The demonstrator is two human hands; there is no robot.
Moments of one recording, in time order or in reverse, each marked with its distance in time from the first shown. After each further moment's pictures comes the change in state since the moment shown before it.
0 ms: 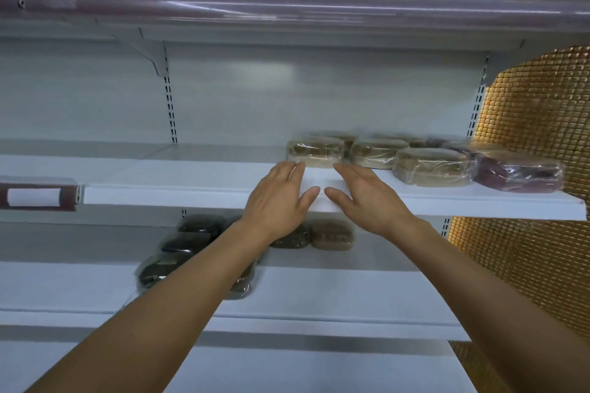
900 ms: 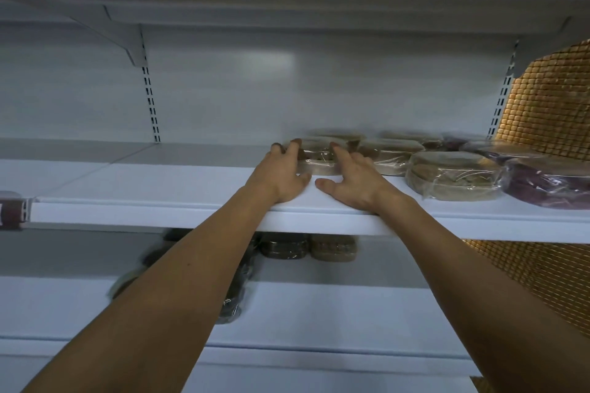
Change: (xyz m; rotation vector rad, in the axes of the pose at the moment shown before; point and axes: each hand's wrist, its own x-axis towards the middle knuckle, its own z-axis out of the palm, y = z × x) left_hand 0.115 -0.036 0.042 -0.129 -0.192 -0.200; right_hand 0.105 0.045 0.036 0.132 -0.149 0.152
